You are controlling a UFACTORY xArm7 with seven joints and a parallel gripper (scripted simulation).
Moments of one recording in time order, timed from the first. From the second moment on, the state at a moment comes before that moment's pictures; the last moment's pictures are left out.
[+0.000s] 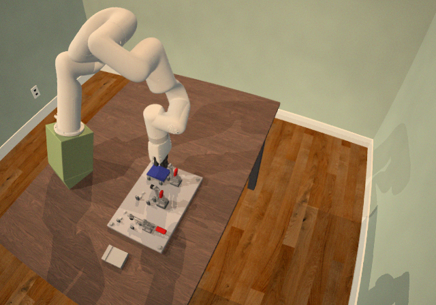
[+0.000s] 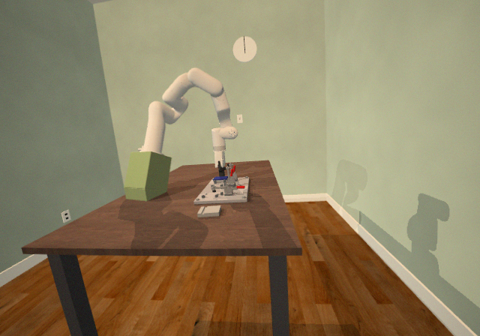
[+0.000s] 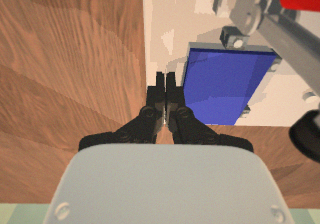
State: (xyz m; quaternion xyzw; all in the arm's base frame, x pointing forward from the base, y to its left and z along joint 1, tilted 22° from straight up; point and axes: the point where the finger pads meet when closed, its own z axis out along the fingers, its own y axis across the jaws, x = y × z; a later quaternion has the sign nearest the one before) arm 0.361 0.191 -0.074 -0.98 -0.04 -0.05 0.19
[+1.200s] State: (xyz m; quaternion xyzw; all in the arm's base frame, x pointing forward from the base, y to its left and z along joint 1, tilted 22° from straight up) arm 0.360 0.204 -0.069 -0.98 -0.04 -0.05 0.19
